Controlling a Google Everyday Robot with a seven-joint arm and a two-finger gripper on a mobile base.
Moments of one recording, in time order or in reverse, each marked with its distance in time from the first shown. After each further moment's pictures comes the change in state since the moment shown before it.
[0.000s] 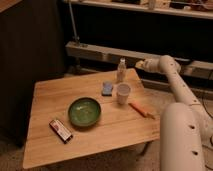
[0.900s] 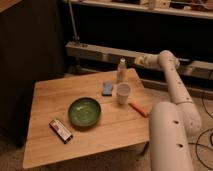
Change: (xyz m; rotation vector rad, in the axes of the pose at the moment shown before) arm -0.015 0.007 0.005 -0.013 -0.003 -0.010
